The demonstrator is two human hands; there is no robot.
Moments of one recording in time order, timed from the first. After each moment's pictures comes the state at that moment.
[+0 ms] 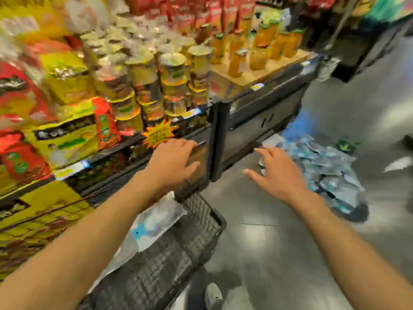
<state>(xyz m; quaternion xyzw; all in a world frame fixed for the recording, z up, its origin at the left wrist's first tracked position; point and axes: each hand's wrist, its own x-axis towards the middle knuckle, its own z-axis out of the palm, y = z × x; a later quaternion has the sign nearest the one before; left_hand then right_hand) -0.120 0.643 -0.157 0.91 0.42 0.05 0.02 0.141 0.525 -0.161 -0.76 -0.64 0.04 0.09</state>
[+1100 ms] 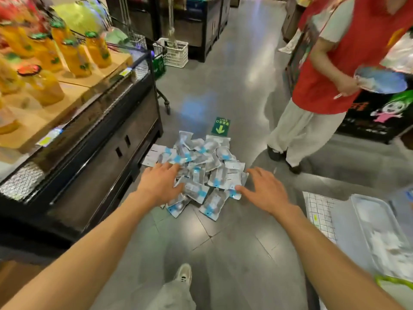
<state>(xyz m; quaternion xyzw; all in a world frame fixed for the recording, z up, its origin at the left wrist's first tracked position) 0.550 0.704 -0.198 0.97 0.22 -0.08 0.08 0.712 0.458 -0.184 -0.93 -0.33 0.15 0.05</state>
